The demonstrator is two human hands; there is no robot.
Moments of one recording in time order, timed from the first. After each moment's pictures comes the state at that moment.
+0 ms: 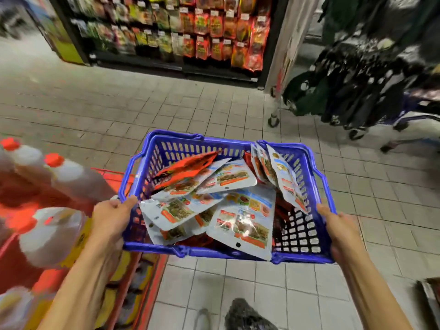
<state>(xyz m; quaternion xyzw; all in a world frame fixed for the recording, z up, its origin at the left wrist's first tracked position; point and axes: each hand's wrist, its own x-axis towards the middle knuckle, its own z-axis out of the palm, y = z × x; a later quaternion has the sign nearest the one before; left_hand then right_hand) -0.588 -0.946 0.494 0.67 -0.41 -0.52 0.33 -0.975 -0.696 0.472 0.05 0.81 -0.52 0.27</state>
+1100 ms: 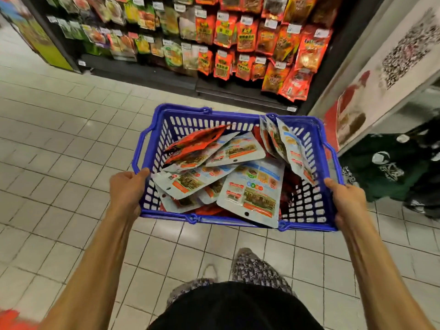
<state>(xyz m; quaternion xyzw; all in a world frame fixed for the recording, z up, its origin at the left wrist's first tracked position) -0.999 -1.764 0.478 0.69 -0.37 -0.49 0.37 -1.400 -1.551 0.467 0.03 0.79 -0.55 0.27</state>
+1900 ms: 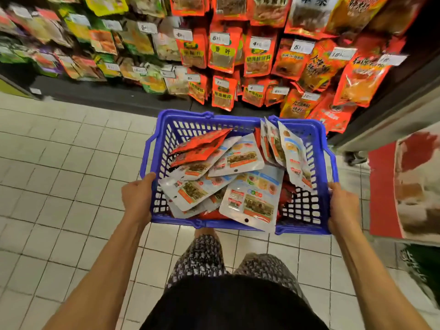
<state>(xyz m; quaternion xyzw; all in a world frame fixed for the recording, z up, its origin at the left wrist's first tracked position) -1.305 -2.382 0.369 0.75 -0.32 -0.51 0.28 -1.681 -2.147 0.346 0.14 0.82 -0.49 0.27</state>
